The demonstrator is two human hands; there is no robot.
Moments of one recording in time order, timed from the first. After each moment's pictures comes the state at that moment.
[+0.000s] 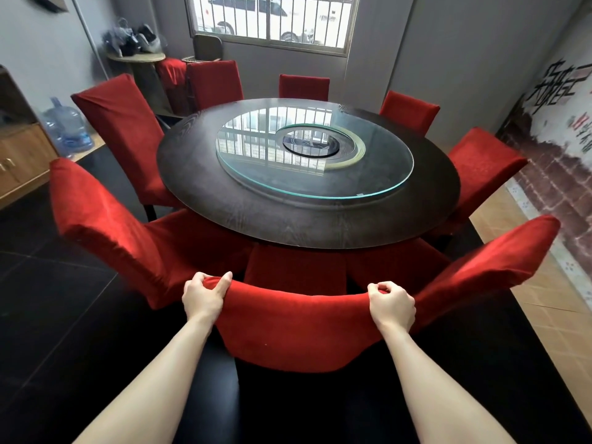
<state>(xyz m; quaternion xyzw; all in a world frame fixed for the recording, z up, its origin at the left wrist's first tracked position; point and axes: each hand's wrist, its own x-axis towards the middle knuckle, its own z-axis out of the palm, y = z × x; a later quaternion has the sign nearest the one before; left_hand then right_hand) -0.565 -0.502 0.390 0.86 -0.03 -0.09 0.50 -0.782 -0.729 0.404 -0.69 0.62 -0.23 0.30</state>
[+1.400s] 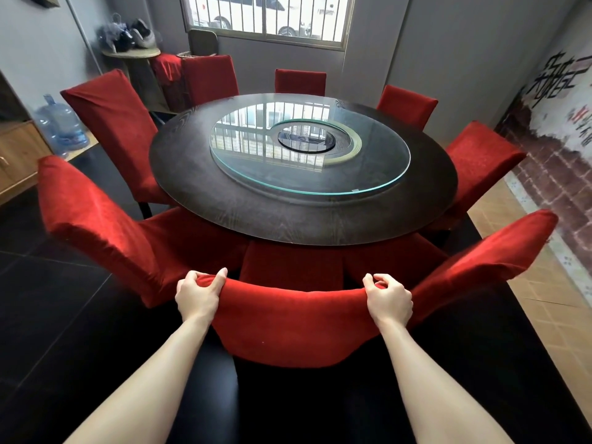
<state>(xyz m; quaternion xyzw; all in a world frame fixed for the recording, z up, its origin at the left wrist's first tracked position) -0.575 -0.518 0.392 0.86 0.00 -0.06 0.51 -0.789 -0.750 0.397 -0.69 0.59 -0.25 0.32</state>
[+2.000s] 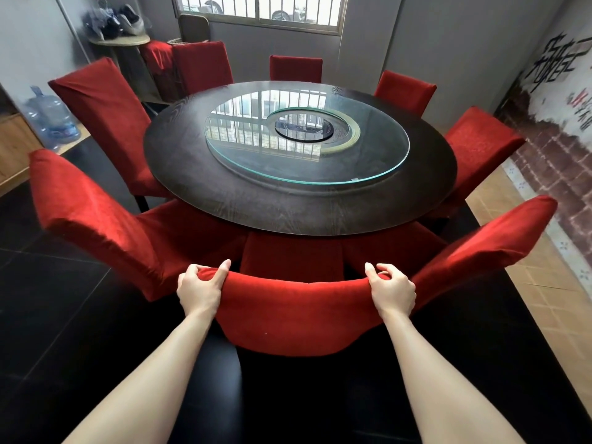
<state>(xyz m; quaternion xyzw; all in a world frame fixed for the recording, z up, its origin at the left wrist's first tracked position) -0.574 -0.516 0.389 0.86 -0.01 -0.06 0.51 -0.792 -0.749 0.391 -0.68 0.60 -0.26 0.33</state>
